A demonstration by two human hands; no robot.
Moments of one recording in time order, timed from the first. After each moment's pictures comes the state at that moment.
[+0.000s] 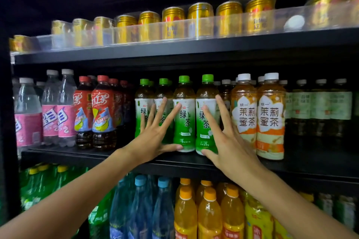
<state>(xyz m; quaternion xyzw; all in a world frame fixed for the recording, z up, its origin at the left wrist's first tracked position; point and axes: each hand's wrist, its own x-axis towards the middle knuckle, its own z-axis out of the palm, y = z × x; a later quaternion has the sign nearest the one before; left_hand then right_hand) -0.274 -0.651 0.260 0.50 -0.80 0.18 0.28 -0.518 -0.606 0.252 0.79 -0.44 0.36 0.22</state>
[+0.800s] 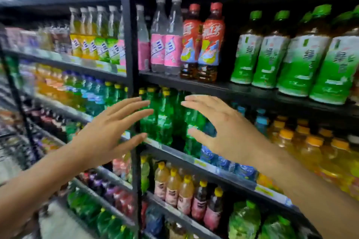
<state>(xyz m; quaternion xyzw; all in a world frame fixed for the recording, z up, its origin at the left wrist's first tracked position) -0.018 -0.393 0.143 0.55 -0.76 0.26 0.22 -0.306 -0.501 0.188 0.94 -0.19 0.28 0.04</state>
